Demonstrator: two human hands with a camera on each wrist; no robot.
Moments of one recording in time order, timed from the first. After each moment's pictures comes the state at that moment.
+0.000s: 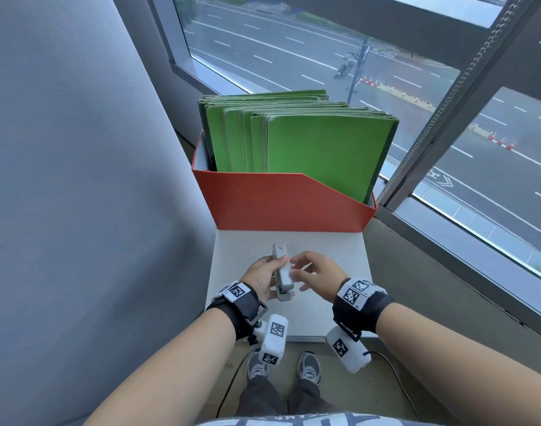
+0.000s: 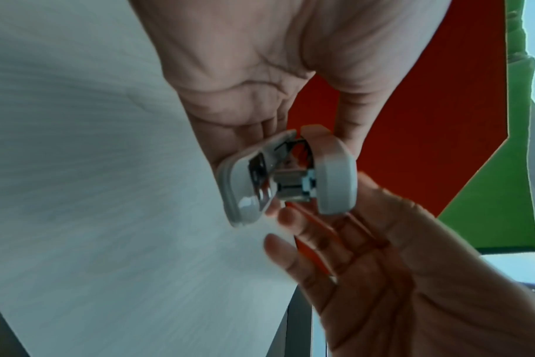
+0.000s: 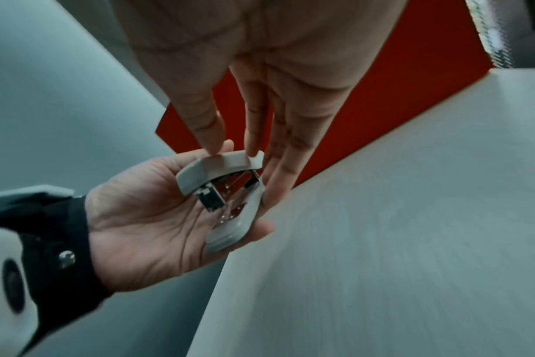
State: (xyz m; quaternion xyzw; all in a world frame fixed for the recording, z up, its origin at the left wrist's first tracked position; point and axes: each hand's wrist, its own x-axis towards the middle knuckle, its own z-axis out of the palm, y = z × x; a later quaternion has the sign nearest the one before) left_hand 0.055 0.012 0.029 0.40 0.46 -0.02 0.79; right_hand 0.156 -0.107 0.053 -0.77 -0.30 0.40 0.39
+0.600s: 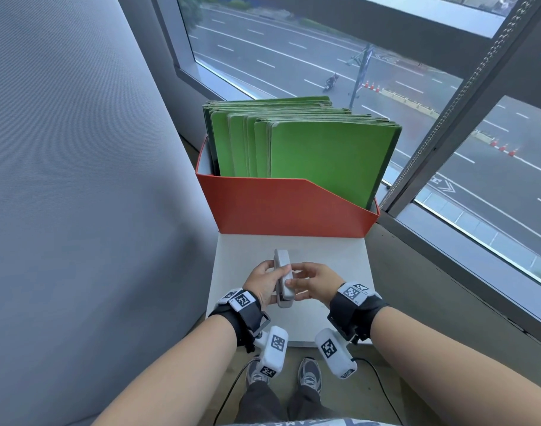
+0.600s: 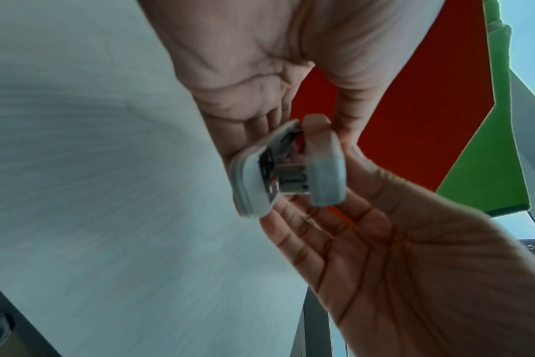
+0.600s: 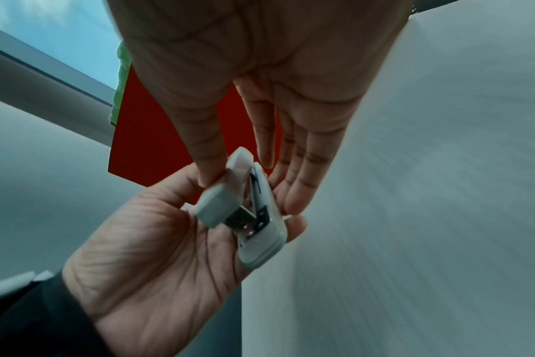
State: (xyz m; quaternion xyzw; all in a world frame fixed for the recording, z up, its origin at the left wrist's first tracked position) left_hand 0.054 0.009 0.026 0.48 0.47 -0.01 0.75; right_hand 0.153 -0.099 0.040 -0.69 -0.15 0.53 0.47
